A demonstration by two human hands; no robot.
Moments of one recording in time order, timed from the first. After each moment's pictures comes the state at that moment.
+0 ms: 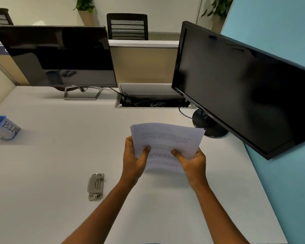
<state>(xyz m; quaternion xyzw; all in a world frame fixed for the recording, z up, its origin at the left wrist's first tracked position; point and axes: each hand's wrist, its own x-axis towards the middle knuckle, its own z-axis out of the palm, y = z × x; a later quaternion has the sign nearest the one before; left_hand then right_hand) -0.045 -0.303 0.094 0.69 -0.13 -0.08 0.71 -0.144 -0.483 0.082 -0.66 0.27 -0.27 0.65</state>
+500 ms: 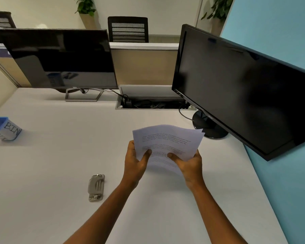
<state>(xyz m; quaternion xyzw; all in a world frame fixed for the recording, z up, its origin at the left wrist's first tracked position) -0.048 -0.303 0.086 0.70 -0.13 -0.08 0.70 -0.138 -0.481 0.069 -0.66 0.27 -0.26 0.65</state>
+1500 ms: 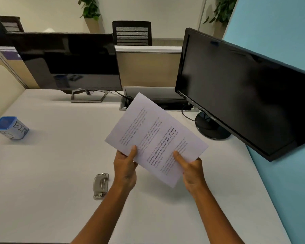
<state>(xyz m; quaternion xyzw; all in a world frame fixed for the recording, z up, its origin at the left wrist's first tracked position) -0.039 -0.272 0.078 0.46 0.09 -0.15 0.87 -0.145 -0.464 0.073 -0.52 0.28 -0.19 0.78</state>
